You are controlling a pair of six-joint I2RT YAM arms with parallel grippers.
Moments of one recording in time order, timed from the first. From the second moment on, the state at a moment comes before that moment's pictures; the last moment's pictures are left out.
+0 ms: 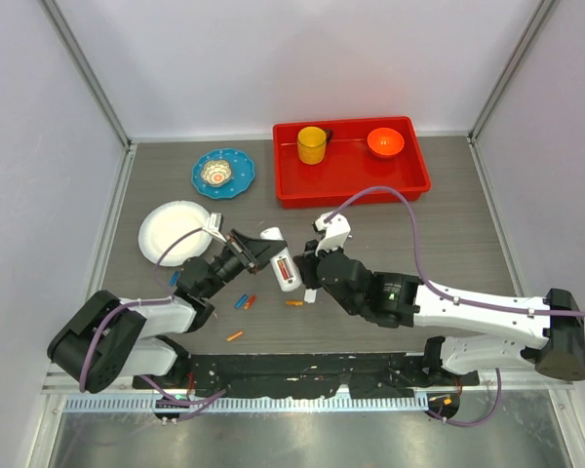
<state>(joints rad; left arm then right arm) -0.57 1.29 0.20 1.27 0.28 -1.37 1.25 1.15 0.92 -0.20 0.63 0.55</state>
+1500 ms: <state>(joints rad) -0.58 1.35 0.27 1.26 0.30 -1.42 1.26 1.21 0.82 0.10 0.68 0.42</state>
